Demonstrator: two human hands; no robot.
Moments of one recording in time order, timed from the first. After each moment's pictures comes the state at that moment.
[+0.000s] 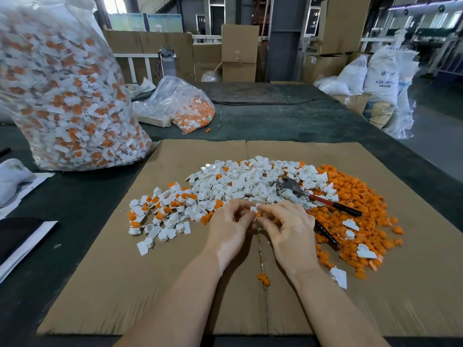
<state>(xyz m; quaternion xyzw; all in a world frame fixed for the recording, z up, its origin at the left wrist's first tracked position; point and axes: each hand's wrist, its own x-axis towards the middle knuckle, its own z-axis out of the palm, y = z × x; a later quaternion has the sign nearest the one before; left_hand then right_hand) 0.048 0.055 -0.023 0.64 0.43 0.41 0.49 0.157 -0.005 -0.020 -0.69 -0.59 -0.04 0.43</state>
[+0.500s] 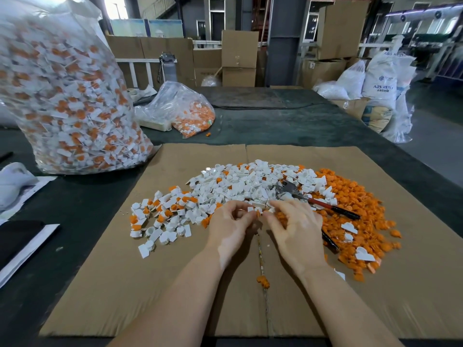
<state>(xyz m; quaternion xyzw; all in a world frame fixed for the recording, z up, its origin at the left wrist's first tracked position) 0.050 0.057 -0.016 0.60 0.44 0.41 0.54 0.167 -0.004 -0.013 -0.72 -0.56 -0.08 0.40</state>
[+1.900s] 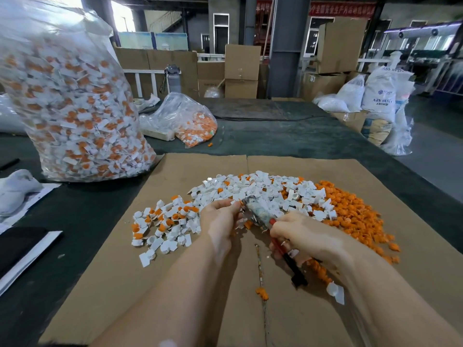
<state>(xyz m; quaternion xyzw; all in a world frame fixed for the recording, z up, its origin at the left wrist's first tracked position) 0.054 0.074 0.019 0.35 0.48 0.47 0.66 0.182 -0.009 0.062 -0.70 -0.52 0.44 0.22</state>
